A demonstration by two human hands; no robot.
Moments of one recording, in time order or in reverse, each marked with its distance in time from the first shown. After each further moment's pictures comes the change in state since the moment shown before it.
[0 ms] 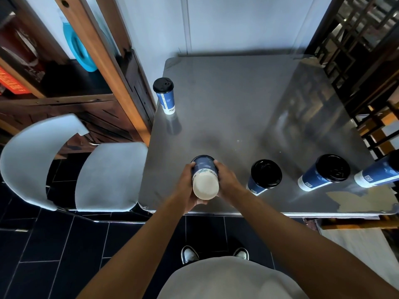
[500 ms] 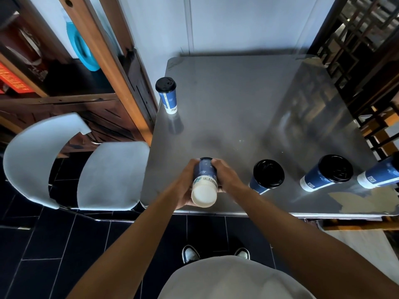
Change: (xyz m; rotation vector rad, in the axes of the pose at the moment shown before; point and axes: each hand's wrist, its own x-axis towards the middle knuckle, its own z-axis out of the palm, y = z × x) left_hand -0.004 0.015 -0.011 0.223 -0.058 -0.026; right_hand 0.007 -0.004 0.005 -0.308 -0.044 -0.128
